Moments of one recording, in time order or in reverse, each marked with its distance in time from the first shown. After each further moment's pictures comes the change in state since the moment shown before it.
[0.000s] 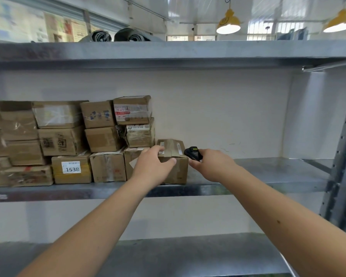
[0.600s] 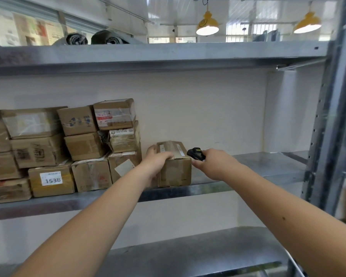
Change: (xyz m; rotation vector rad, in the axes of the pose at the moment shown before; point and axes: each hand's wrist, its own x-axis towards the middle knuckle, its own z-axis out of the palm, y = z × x) left_hand 0.036 0.025 0.033 -0.529 -0.315 -0.368; right_hand -0.013 0.034 -0.018 0.007 -0.008 0.118
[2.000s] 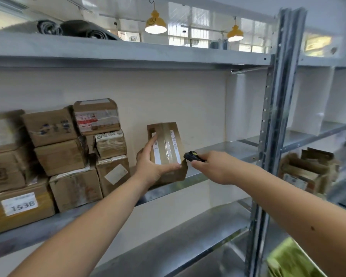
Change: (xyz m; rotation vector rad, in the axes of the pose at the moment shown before) left_hand 0.030 -0.042 -0.010 -0.086 -0.256 0.574; right_hand -0.085 -0.048 -0.022 0.024 -0.025 0.190
